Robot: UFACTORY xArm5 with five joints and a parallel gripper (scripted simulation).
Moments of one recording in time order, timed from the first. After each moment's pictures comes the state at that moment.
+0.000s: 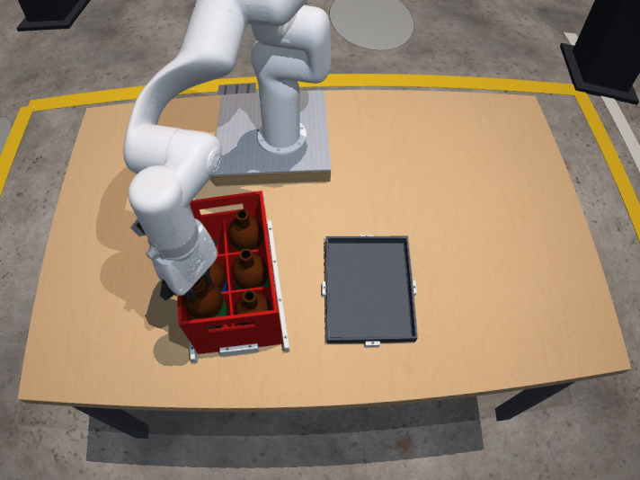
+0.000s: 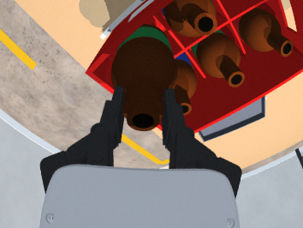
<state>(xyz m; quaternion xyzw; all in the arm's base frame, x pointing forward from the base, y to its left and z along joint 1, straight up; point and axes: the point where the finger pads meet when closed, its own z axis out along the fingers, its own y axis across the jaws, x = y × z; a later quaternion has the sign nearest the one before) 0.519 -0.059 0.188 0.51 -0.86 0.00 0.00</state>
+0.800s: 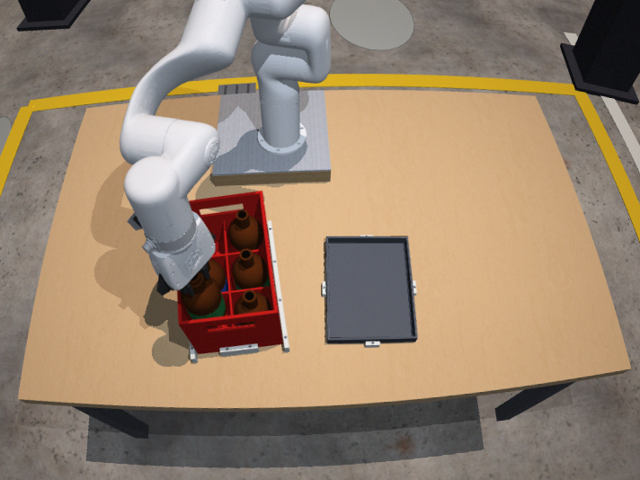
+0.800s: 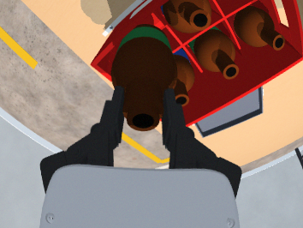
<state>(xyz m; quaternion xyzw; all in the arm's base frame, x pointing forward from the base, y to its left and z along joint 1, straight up) 0.519 -0.059 0.208 0.51 -0.86 0.00 0.00</state>
